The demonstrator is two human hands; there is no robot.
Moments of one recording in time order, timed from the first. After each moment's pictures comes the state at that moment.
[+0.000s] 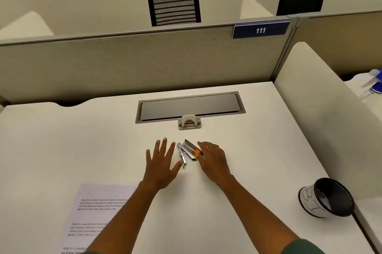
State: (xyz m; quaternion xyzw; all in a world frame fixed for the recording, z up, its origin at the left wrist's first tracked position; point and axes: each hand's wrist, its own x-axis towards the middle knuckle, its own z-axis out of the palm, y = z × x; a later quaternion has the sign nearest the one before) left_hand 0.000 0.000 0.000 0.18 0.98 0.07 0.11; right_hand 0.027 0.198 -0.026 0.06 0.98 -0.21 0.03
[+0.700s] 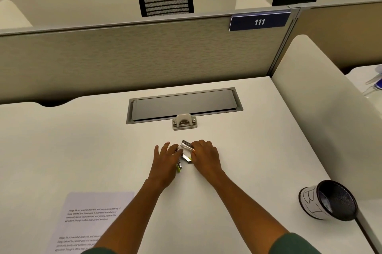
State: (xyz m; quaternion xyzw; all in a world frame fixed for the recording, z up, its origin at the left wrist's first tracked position) left_hand -0.029 0.028 -0.029 0.28 0.96 0.01 0.08; right_hand -0.005 0.190 -0.035 0.07 0.98 -0.17 0.04
